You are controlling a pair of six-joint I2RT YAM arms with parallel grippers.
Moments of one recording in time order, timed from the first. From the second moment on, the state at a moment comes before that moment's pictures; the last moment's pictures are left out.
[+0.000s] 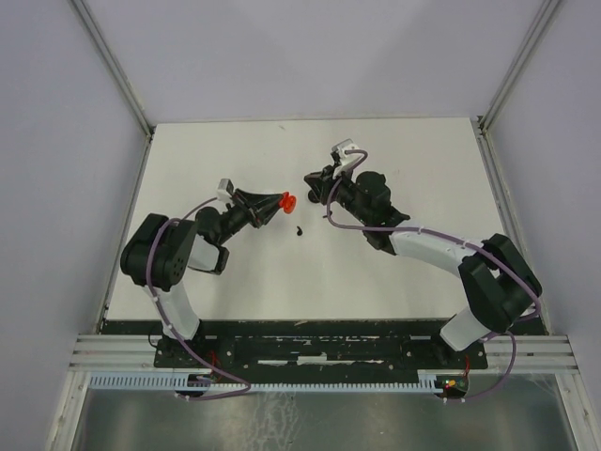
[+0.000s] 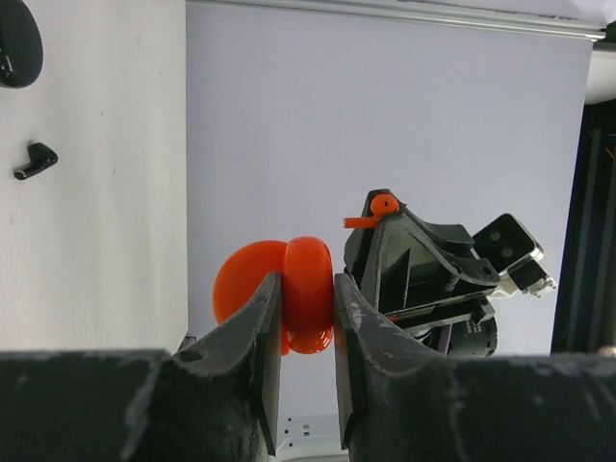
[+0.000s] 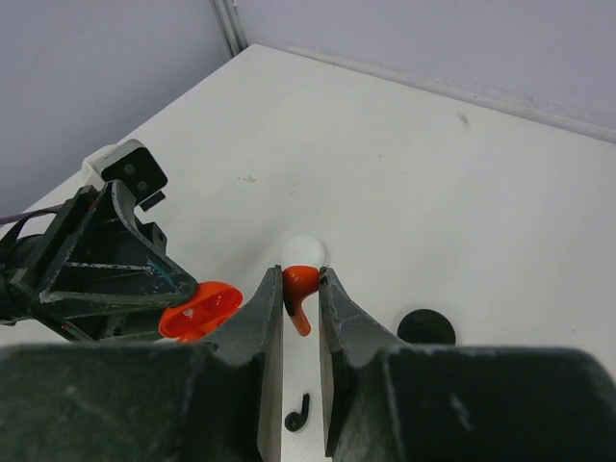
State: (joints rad) left arm -0.21 1.82 0.47 1.47 0.60 -1.72; right arm 0.67 1.57 0.93 0.61 -0.04 0.17
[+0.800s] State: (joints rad) left arm -0.28 1.86 0.58 1.47 0.58 -1.75; right arm 0.69 1.61 0.83 0.89 -0.14 0.14
